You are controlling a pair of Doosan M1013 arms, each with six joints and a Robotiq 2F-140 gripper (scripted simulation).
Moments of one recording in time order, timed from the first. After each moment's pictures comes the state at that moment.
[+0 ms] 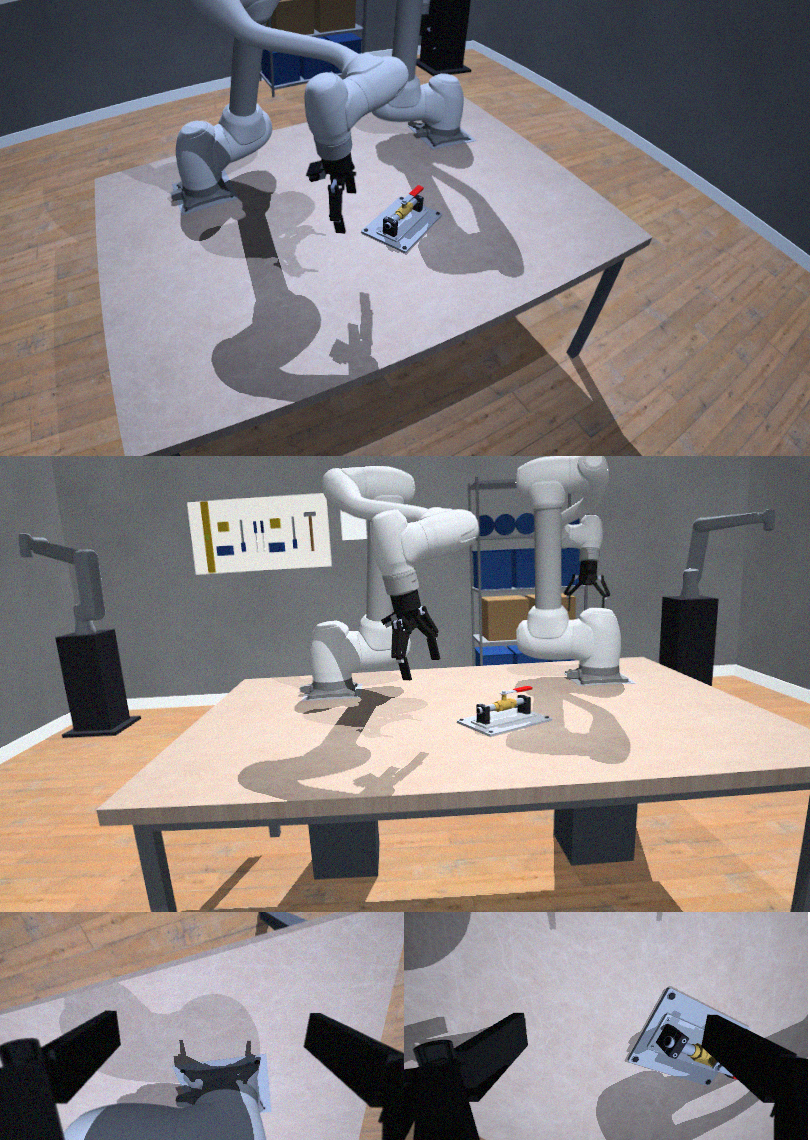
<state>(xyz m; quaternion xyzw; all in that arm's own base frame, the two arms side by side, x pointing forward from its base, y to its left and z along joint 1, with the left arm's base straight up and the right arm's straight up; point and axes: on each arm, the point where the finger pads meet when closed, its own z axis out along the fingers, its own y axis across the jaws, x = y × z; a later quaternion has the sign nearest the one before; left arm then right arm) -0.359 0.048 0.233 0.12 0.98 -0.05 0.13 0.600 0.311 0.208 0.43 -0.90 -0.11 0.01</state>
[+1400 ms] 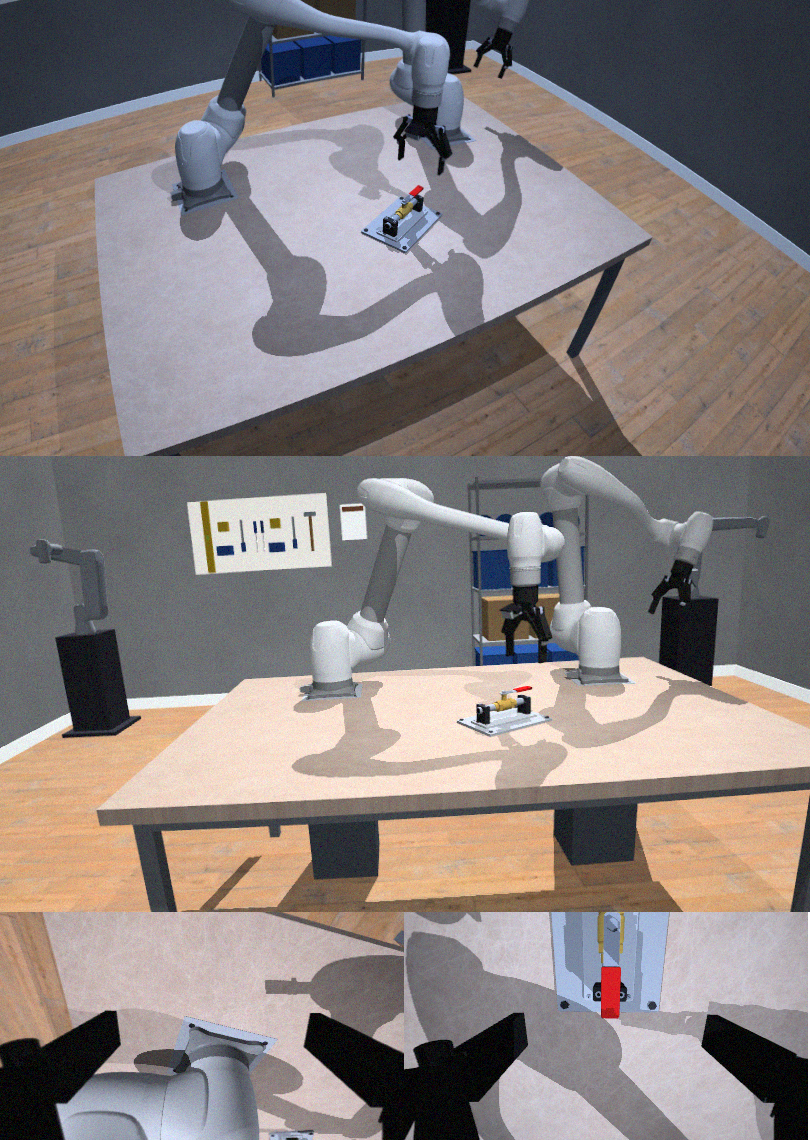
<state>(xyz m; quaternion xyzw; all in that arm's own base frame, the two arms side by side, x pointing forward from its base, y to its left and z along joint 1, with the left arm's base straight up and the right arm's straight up) -0.113 0.298 0.232 0.59 0.78 -0.13 0.16 0.468 0.642 0.192 0.85 -0.52 0.00 0.00</state>
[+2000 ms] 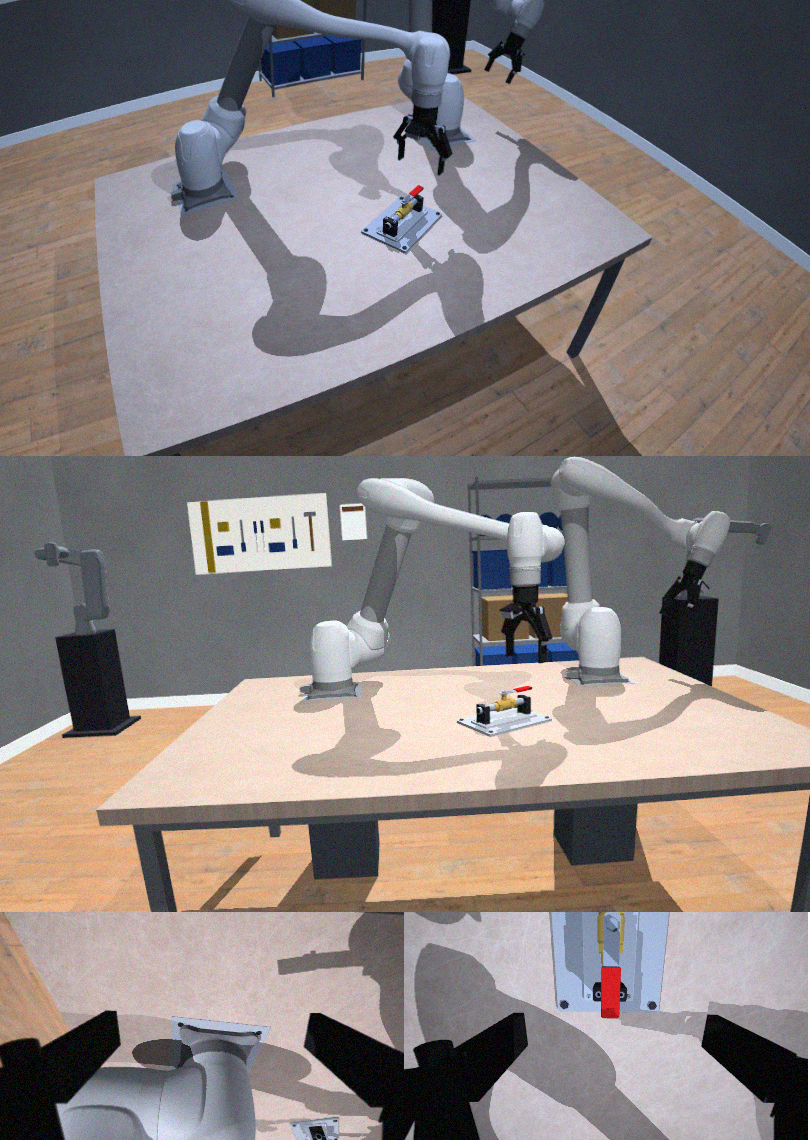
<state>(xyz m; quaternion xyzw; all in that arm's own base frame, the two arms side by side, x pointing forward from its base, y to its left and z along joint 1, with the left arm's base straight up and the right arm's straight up) -0.053 0.309 0.232 0.65 0.73 -0.15 0.15 0.468 0.642 0.192 0.85 -0.52 0.00 0.00</state>
